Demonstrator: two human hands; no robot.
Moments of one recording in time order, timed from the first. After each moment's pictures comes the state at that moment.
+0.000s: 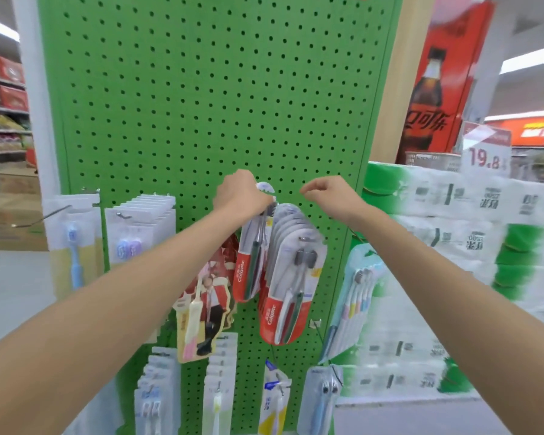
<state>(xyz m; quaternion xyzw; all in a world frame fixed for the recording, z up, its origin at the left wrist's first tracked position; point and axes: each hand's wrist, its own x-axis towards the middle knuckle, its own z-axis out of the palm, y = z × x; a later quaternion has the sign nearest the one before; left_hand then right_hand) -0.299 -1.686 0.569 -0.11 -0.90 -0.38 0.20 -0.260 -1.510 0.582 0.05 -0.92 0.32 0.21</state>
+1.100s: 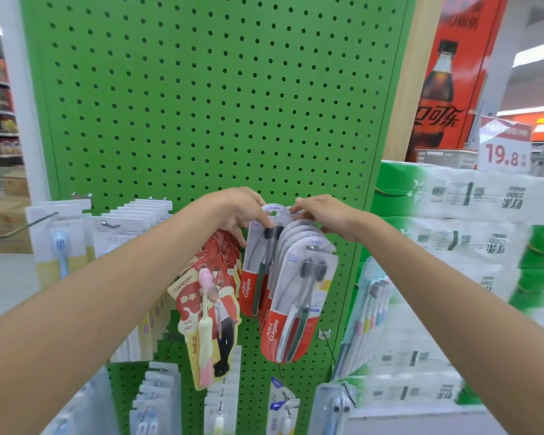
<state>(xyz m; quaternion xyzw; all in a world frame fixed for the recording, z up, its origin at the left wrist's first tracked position) -0.315 -1.693 0.577 -0.10 -0.88 -0.46 -0.10 -0.301 -1.512 0.563 0.05 -0.92 0.39 0.06</state>
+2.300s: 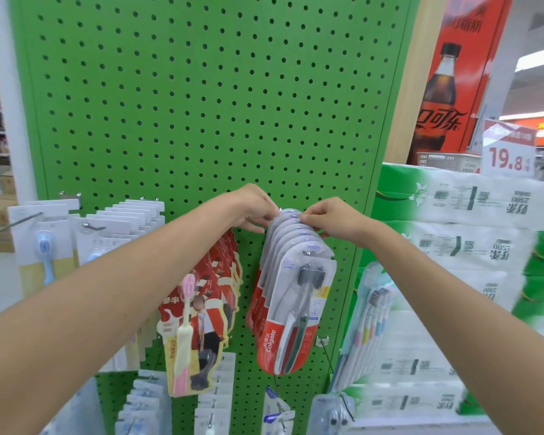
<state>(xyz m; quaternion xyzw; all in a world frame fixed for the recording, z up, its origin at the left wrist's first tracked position) -0.346 -1.667 0.572 -0.13 -0.86 -0.48 -0.05 -0.315 -1.485 0.556 0.08 -0.93 0.34 0.11</state>
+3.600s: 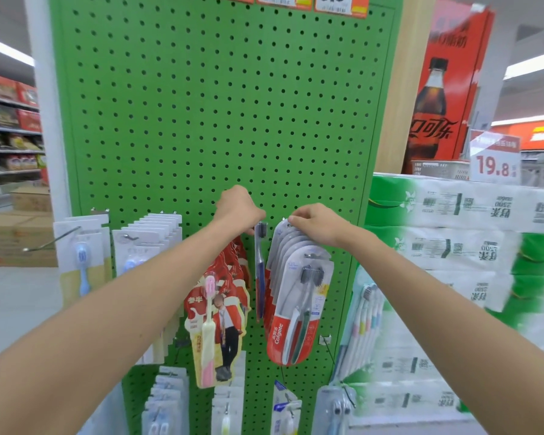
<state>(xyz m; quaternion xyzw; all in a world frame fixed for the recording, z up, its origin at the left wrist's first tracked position) -0.329 -1.696 0.570 -0.09 -0.90 -0.38 0.17 -0.287 -1.522 0.566 0.09 -0.95 0.24 0.16</state>
